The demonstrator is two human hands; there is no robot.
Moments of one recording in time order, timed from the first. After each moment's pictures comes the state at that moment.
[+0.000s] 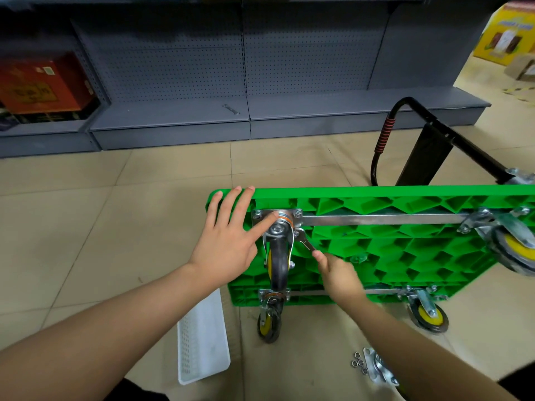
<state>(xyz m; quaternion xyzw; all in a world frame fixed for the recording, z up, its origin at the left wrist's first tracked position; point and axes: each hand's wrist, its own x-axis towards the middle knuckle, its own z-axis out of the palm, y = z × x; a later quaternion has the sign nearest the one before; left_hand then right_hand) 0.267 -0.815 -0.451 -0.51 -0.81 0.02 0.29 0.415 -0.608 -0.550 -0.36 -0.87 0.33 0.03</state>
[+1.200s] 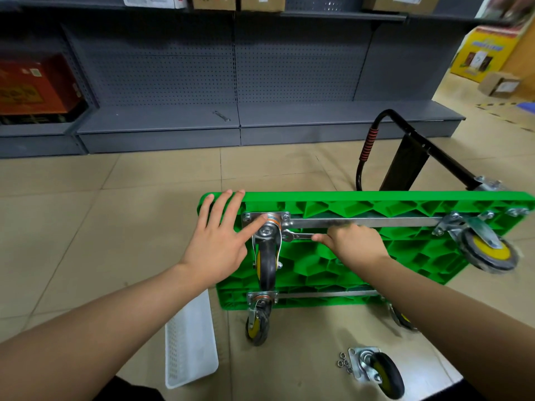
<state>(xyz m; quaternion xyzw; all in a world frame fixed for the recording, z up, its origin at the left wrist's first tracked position) 0.268 -0.814 -0.449 -0.50 -0.82 0.03 0.27 0.421 -0.559 -0.455 -0.20 -0.97 -0.10 0.02</state>
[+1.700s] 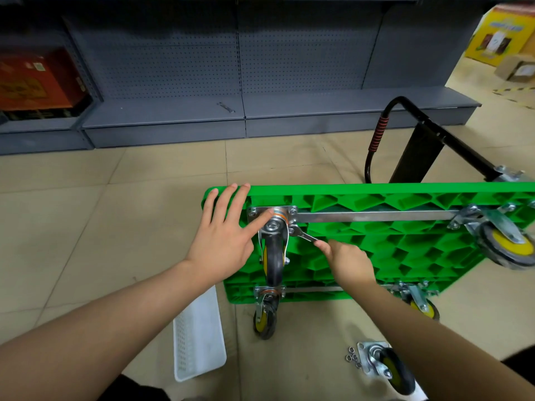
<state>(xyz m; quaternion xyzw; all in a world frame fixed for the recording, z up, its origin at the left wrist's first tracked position) 0.267 -0.814 -0.452 -0.51 -0.81 0.01 0.28 0.421 -0.582 -0.529 -0.33 -0.93 0.13 0.06</state>
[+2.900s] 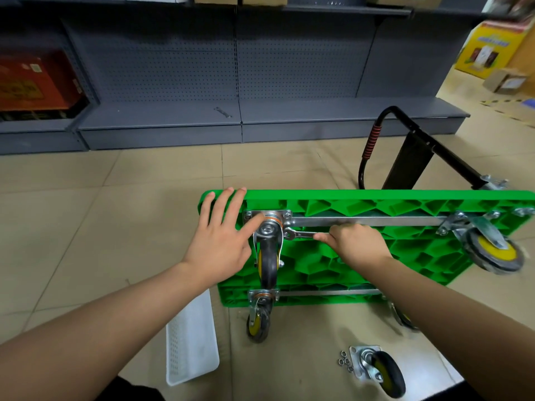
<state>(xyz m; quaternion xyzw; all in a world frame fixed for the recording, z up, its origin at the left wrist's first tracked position) 0.272 -0.812 -0.449 -0.49 -0.83 0.02 0.27 0.420 -0.549 -0.471 -0.17 -0.98 -0.09 0.08</state>
